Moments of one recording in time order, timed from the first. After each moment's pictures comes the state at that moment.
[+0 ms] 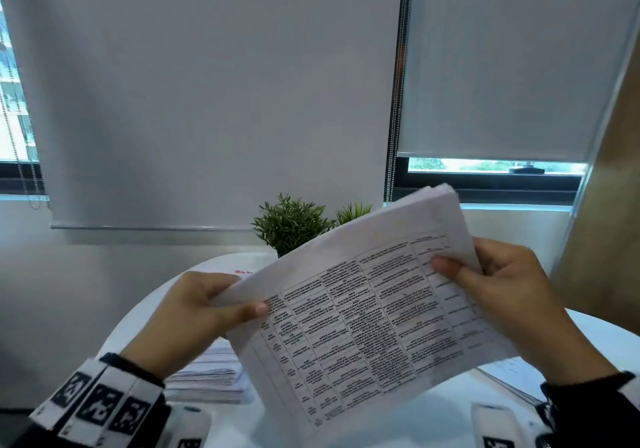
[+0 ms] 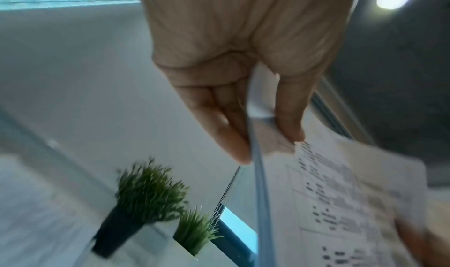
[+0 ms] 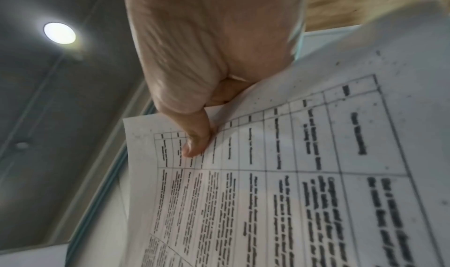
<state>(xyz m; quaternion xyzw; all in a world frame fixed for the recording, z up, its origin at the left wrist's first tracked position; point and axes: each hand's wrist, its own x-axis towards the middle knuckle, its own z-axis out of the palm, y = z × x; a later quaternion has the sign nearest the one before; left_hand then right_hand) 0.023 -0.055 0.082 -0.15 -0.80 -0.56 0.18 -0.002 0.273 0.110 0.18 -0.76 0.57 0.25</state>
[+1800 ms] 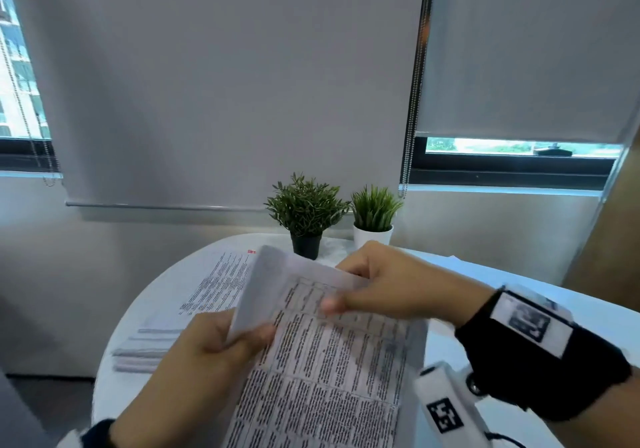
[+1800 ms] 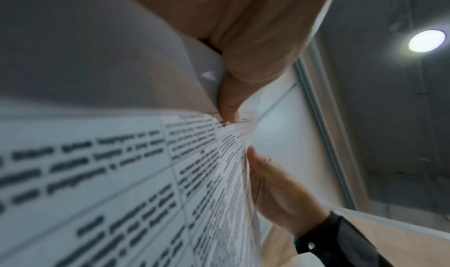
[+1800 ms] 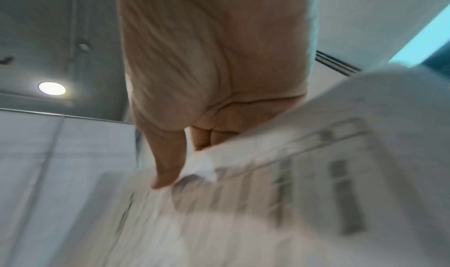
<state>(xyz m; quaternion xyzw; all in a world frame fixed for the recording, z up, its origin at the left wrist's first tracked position) 0.075 -0.035 0.059 0.02 -0.80 -0.59 0.11 -0.016 0.168 0.125 0.34 -0.88 0.33 -0.11</state>
